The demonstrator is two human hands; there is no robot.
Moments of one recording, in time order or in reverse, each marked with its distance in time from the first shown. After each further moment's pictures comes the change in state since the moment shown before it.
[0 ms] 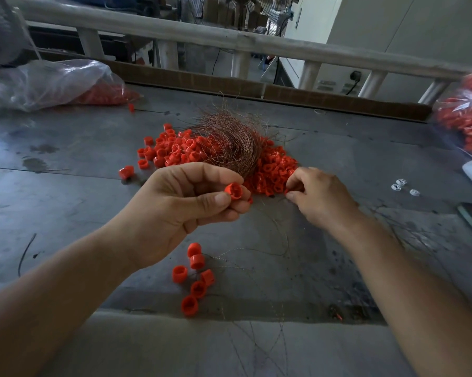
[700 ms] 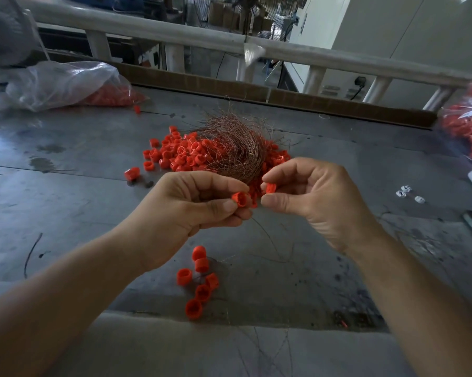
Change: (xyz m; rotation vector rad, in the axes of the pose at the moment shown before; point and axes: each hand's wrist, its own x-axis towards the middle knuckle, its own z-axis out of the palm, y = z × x) left_hand -0.002 -0.001 0.001 0.132 0.065 -0.037; right_hand -0.032 -0.052 -0.034 1.075 -0.131 -0.117
